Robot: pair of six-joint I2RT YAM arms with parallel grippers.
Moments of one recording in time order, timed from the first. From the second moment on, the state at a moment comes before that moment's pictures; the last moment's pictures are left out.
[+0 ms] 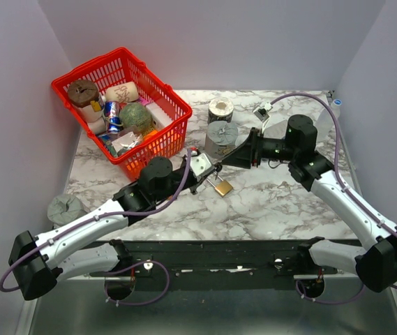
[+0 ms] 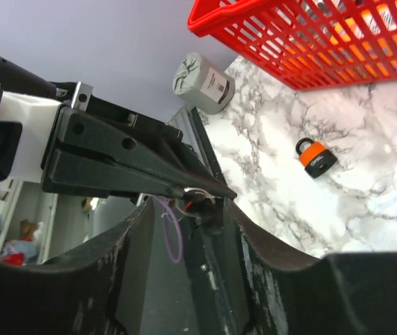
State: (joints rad) left arm -0.91 1.00 0.77 0.12 0.14 0.16; right arm 0.44 1.17 0.97 0.02 -0.93 0.63
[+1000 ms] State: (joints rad) left arm -0.92 1.05 0.88 -0.17 0.33 0.28; right arm 0.65 1.04 0.93 -0.20 -0.66 0.07
